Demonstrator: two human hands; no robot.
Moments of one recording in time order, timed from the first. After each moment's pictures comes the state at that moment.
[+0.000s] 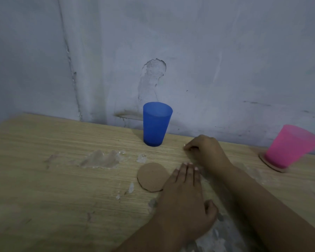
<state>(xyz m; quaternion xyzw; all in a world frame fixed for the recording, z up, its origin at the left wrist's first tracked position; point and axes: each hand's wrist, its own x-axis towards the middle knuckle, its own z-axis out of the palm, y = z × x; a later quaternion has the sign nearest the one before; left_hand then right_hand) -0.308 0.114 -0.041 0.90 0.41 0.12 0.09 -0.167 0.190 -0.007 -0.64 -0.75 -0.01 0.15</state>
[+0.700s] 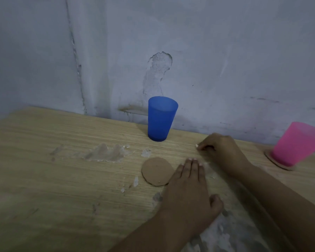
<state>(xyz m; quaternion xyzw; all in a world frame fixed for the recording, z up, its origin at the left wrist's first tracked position) -0.306 0.114 -0.045 0.89 0.42 0.13 0.10 -0.149 0.176 -0.002 -0.62 -0.77 0.01 0.17</state>
